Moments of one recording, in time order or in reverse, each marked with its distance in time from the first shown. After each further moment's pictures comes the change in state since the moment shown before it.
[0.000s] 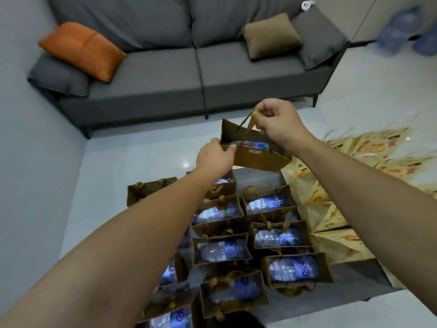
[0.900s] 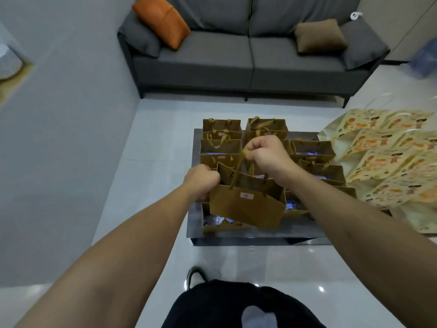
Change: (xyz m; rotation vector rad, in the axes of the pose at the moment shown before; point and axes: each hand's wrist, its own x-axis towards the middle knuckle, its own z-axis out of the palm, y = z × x) left_hand -0.317 -0.307 -0.129 -0.168 -0.133 -0.287; right_hand -0.374 -0.123 0.229 -0.042 -0.279 0.087
